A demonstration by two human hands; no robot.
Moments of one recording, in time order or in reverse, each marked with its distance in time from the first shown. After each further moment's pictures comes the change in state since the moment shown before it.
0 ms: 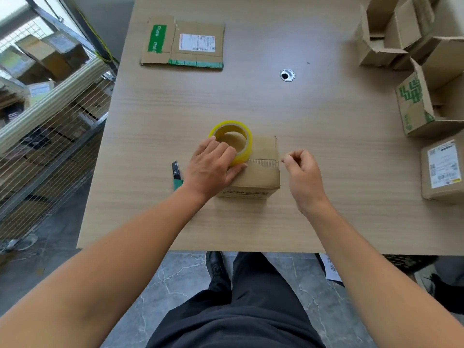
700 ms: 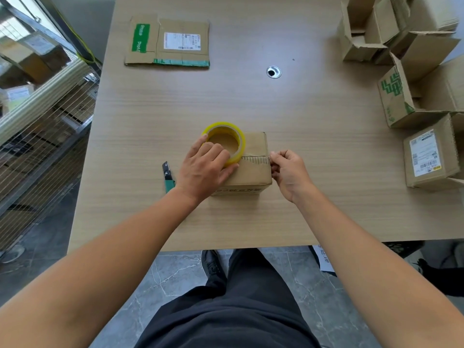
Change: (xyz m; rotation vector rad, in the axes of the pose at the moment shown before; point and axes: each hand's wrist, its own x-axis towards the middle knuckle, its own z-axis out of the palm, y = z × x) left_hand -0.007 0.004 0.003 0.051 0.073 0.089; right_hand 0.021 0.013 0.006 0.402 -0.048 0.404
